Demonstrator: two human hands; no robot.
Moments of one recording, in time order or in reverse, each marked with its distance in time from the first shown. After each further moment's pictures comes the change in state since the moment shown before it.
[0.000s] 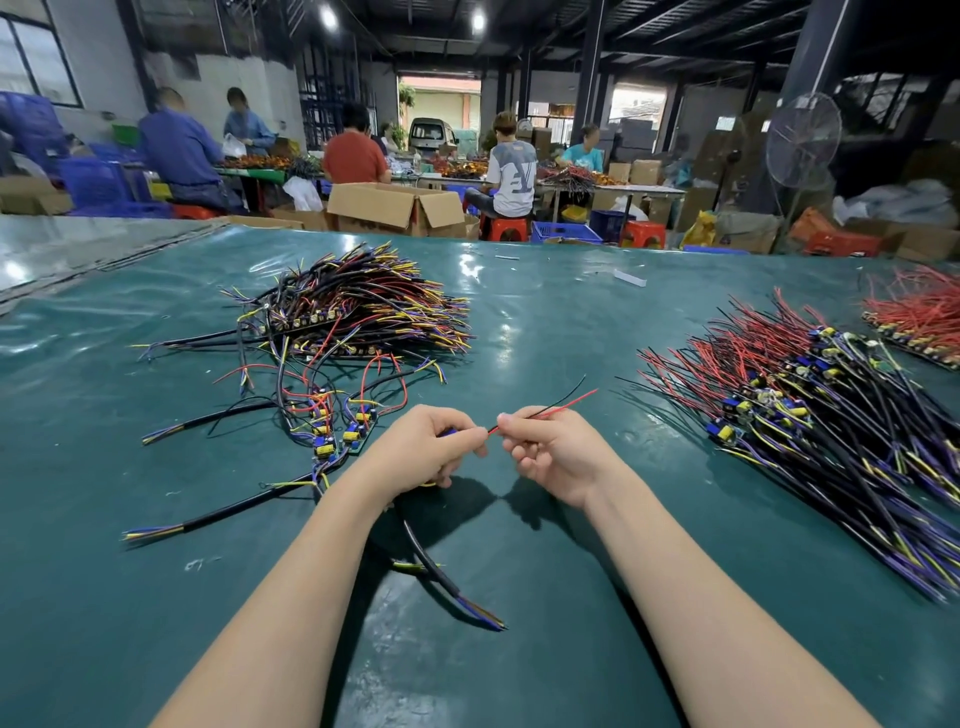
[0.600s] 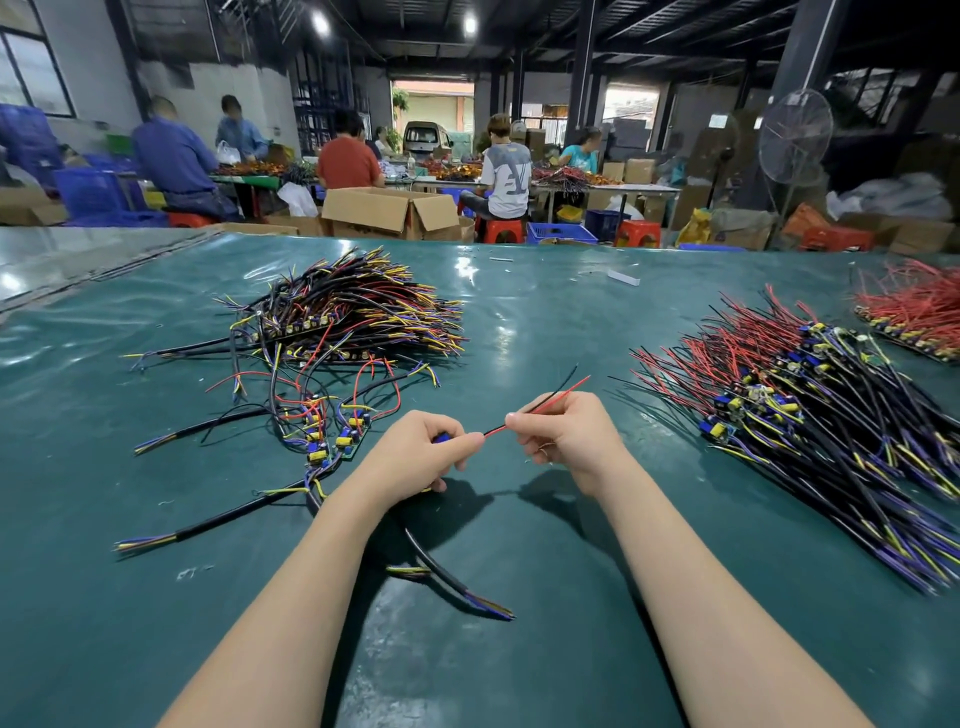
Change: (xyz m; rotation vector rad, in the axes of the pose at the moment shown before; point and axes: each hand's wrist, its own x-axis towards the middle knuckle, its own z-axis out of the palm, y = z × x) left_hand 0.006 -0.008 0.004 0.028 0.052 -0.044; right_hand -0.004 -0.009 -0.012 -0.263 0.140 -0.197
